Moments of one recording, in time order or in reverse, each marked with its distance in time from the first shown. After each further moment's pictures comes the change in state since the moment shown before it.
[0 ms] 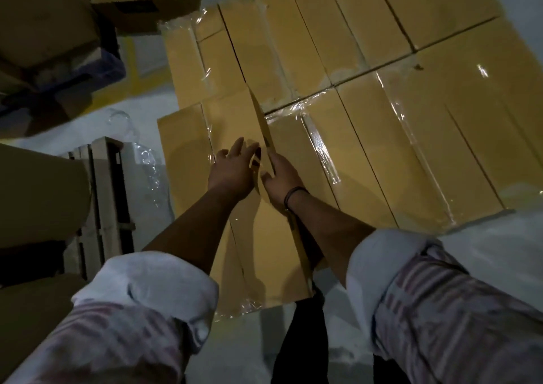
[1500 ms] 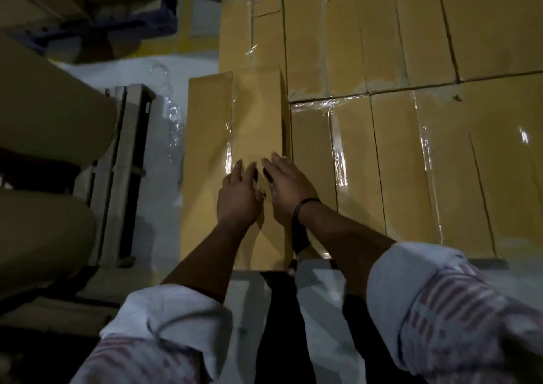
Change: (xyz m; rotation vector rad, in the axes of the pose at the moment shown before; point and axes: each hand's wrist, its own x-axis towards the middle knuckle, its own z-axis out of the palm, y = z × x) left_hand -0.113 0.027 0.071 -0.289 0.160 -0.332; right_hand -0.053 0.032 -0.004 -0.646 -0.220 -0.464
